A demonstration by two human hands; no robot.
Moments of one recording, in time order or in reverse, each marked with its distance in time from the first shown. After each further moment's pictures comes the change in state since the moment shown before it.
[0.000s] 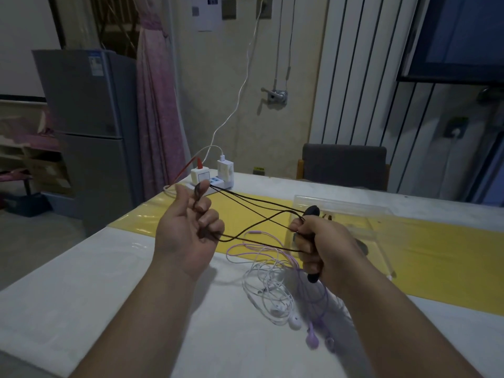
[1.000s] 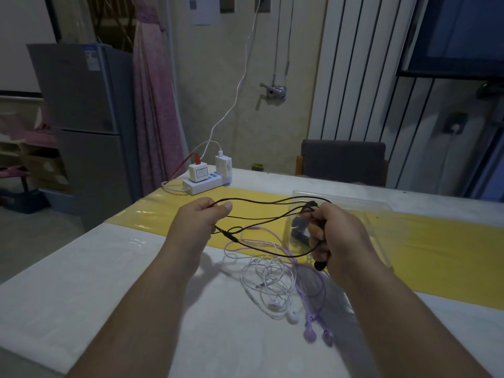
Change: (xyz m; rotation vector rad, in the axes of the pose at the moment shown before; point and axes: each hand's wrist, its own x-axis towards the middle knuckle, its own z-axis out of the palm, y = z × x) left_hand -0.006 -0.006 0.000 0.995 0.096 0.157; right_hand -0.005 -0.008 -0.002 0.047 0.256 -0.085
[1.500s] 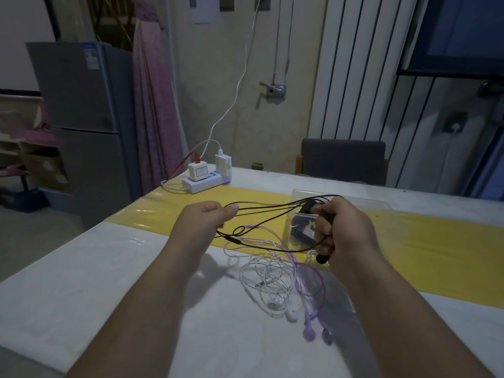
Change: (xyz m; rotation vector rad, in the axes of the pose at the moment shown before) left_hand -0.002 0.000 0.001 0.103 -0.036 0.016; right_hand -0.002 -0.005 -0.003 0.045 0.072 -0.027
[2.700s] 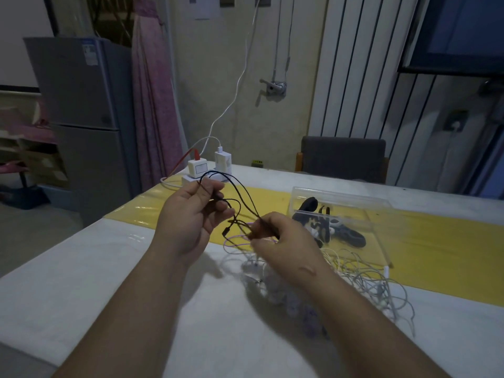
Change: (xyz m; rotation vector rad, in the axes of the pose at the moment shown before) left_hand -0.002 0.015 0.003 -0.703 0.025 0.025; right_hand -0.014 0.040 0.033 -0.654 -0.340 -0.435
